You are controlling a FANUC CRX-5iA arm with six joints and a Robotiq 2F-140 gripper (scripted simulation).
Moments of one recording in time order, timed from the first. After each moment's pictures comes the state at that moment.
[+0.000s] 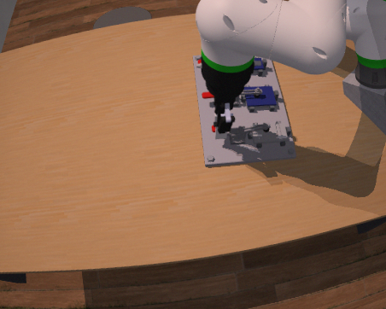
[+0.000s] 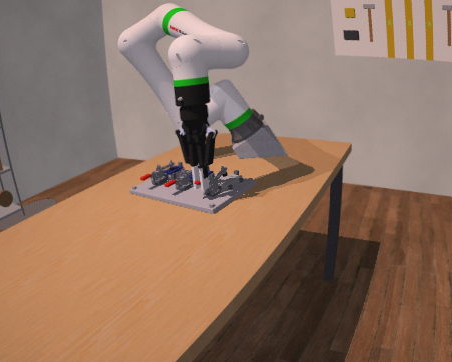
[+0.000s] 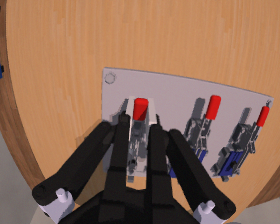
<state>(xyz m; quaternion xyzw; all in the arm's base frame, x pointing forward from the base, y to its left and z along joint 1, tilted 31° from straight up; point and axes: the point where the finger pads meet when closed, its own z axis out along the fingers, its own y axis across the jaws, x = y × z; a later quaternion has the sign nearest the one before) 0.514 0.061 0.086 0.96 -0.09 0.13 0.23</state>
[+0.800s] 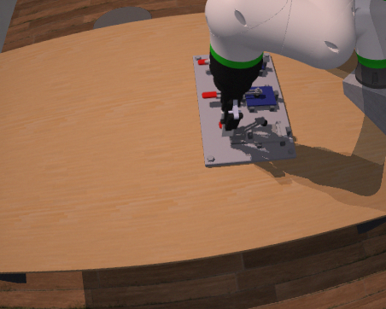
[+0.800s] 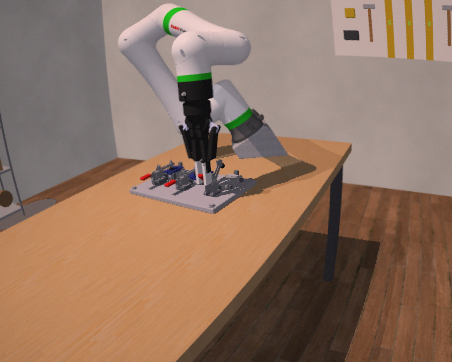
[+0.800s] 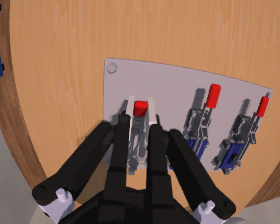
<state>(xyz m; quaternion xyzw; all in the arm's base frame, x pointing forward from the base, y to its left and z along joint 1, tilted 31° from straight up) 0.498 0.068 0.091 0.96 -0.09 0.13 0.23</state>
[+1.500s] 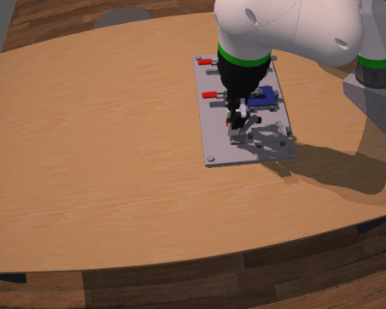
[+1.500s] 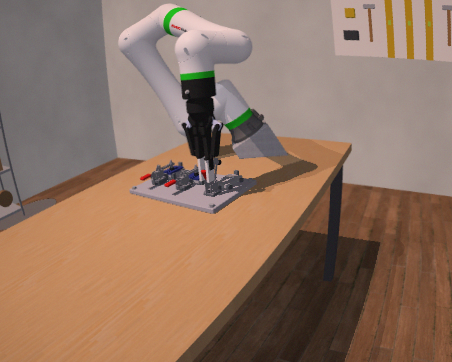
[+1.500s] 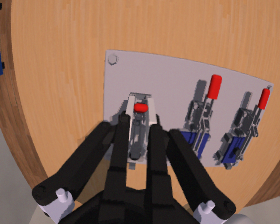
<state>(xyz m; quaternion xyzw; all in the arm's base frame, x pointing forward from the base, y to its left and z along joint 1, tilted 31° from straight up) 0.484 0.071 0.090 0.96 -0.09 0.13 0.23</state>
